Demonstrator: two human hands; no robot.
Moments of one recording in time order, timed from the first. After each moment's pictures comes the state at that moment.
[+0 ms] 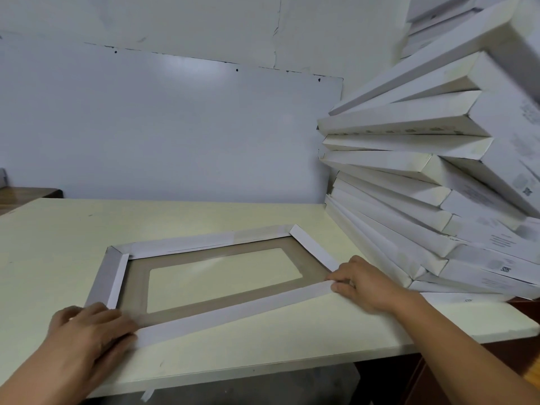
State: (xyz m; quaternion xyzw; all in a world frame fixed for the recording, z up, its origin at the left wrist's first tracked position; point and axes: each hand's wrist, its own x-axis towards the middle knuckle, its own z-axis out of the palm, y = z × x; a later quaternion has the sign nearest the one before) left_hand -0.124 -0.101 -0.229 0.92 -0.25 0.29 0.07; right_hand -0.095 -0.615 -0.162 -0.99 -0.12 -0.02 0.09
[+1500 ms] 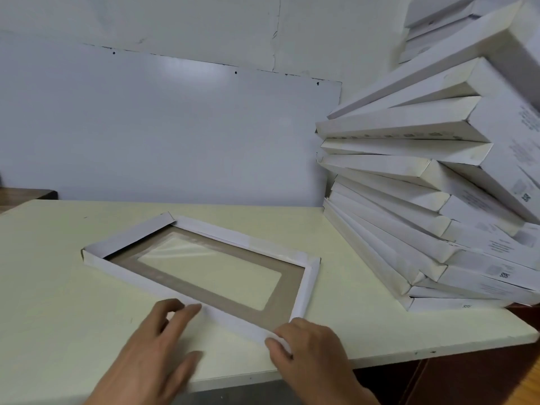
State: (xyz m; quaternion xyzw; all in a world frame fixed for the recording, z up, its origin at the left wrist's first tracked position) left_hand -0.166 -0.213 -0.199 0.92 -0.26 0.21 0.20; right_hand -0.187 -0.475 -0.194 -0.95 -0.14 -0.24 0.14
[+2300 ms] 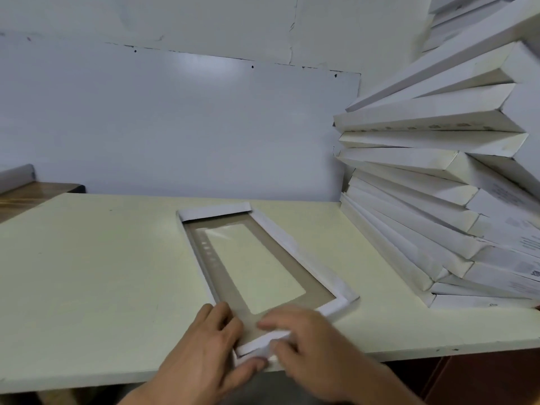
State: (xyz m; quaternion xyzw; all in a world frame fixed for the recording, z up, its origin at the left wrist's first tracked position) left_hand -0.177 -0.247 -0.196 0.91 -0.32 0.21 0.16; right_hand -0.191 -0.459 -0.163 -0.92 -0.24 -0.06 0.31
